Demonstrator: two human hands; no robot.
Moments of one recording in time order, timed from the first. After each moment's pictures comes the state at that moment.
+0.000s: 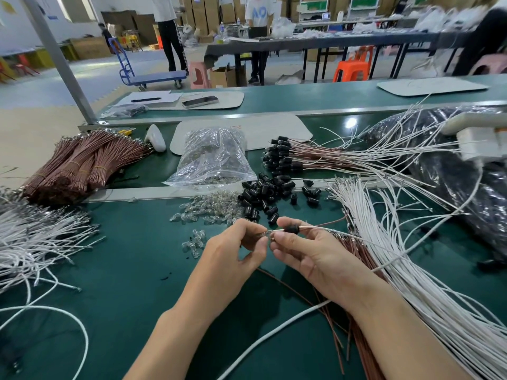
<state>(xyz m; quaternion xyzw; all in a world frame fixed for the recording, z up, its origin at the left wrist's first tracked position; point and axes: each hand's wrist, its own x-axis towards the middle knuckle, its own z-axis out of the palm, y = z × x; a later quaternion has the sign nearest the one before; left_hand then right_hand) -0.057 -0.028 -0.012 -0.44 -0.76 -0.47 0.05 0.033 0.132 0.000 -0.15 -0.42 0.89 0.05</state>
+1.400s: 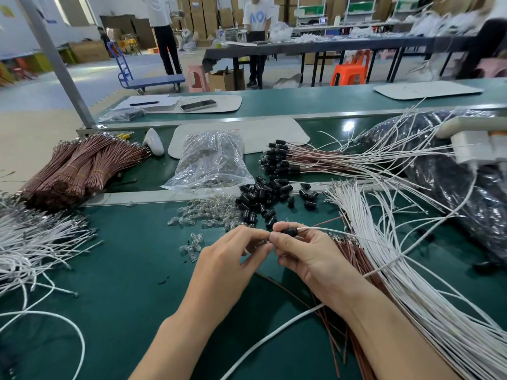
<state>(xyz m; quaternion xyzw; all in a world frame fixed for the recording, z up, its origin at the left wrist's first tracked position) -0.050 -0.027 -0.008 -0.45 -0.78 -0.42 0.11 0.029 0.126 -0.004 -0.14 -0.50 0.85 0.10</state>
